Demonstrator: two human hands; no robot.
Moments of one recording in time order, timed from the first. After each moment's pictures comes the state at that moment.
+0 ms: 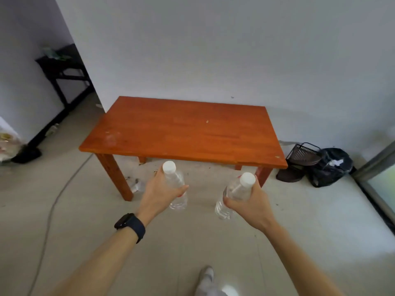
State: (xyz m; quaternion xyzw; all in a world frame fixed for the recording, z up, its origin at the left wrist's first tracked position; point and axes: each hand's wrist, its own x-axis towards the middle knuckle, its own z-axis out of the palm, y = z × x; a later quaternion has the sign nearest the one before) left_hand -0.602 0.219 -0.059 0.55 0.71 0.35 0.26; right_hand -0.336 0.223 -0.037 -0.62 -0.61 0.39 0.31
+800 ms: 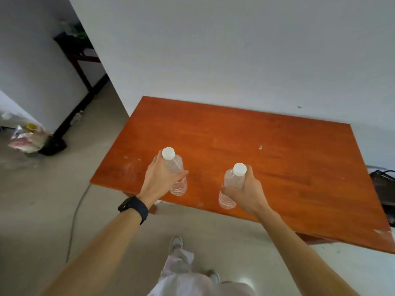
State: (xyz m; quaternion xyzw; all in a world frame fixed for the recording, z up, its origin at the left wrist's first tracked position) left_hand -0.837 0.576 -0.100 0.48 0.77 0.33 0.25; right_hand -0.578 0.622 -0.109 -0.59 -0.64 0.44 0.21
